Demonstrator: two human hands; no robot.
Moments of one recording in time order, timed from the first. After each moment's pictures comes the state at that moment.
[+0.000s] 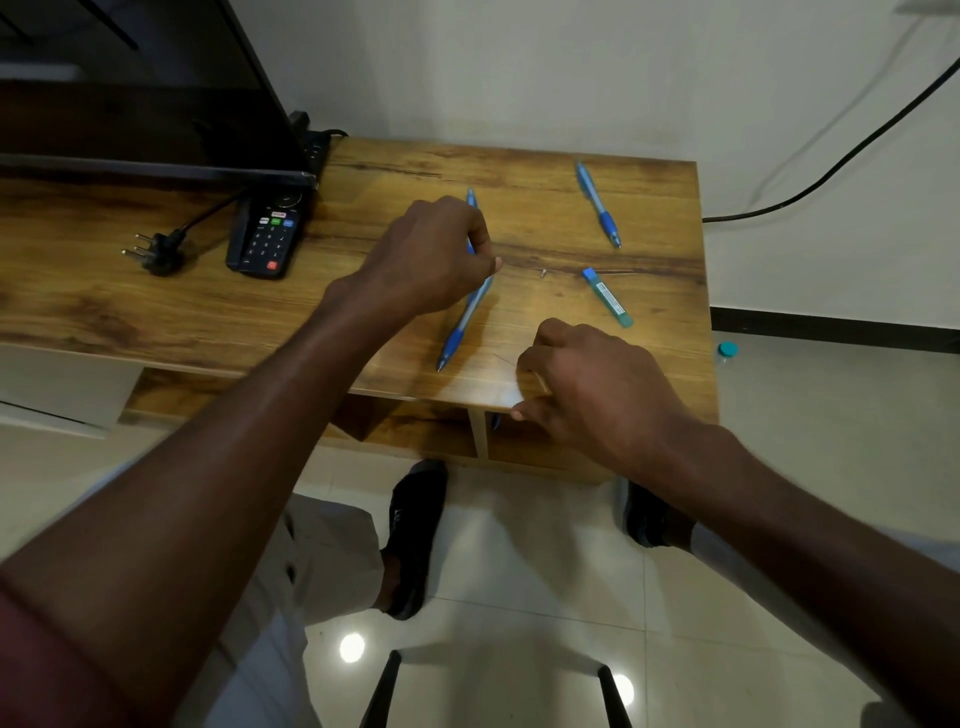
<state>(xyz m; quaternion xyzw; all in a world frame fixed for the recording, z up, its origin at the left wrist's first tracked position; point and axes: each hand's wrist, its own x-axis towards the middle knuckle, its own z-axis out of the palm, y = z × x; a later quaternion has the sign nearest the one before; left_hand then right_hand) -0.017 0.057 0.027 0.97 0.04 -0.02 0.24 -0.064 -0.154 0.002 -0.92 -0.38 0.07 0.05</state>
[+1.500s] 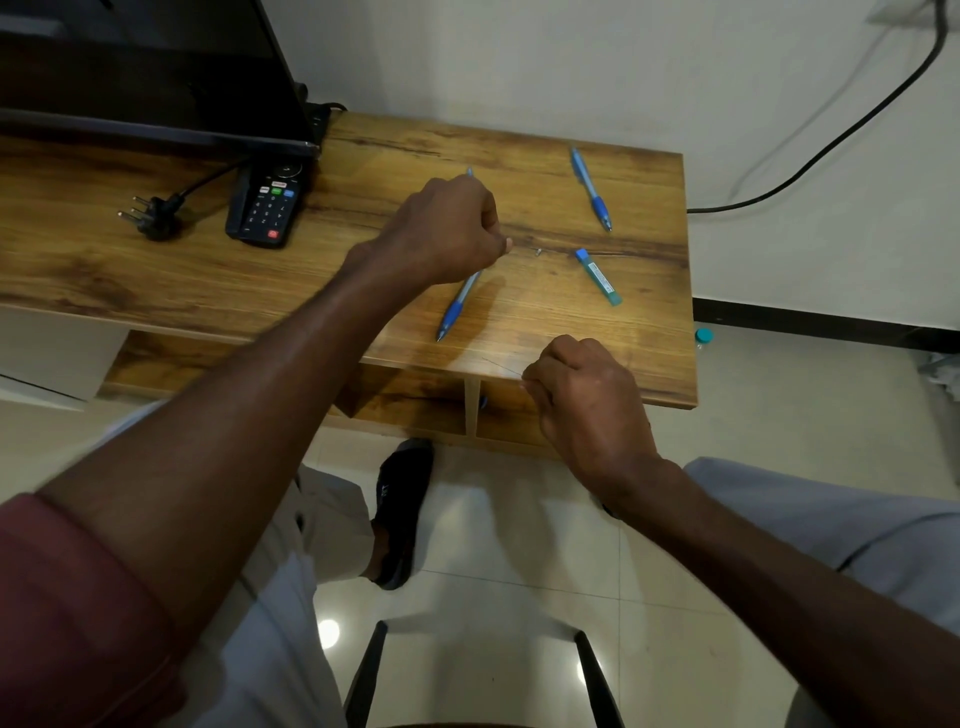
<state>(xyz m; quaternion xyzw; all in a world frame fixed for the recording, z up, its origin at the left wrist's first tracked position) -0.020 0.051 0.030 0.96 0.05 -0.04 0.25 -0.116 -0.166 -0.030 -0.93 -0.32 -0.04 0.17</state>
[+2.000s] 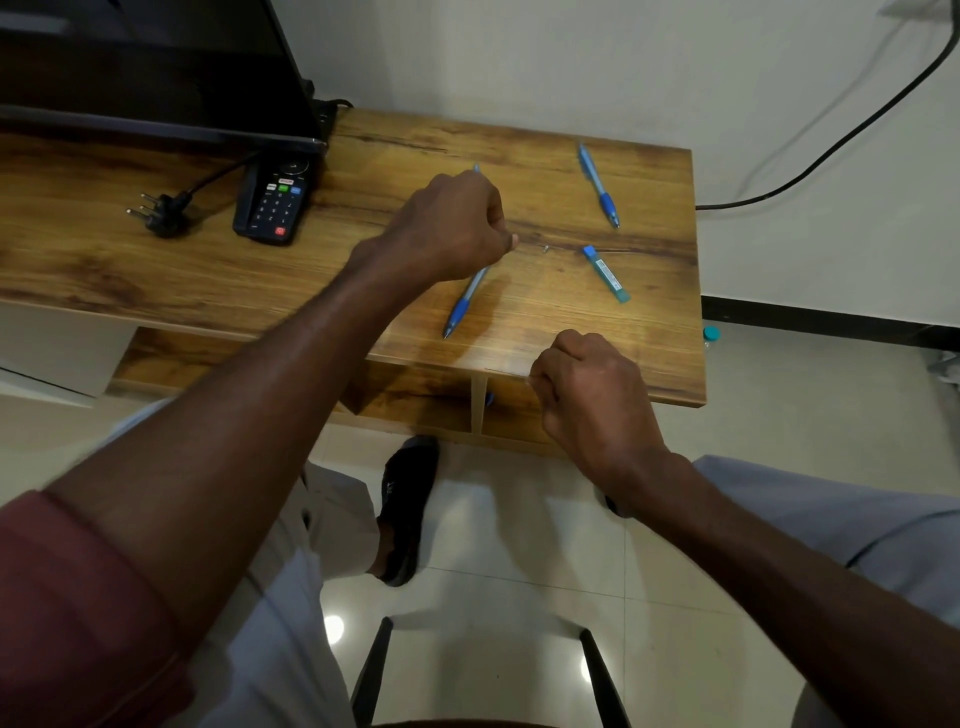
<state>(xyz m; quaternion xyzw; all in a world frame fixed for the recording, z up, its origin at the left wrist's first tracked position) -0.018 0.054 0.027 0.96 0.05 -0.04 0.25 -0.115 -0.161 -0.021 -0.94 -0.31 -0.01 0.16</state>
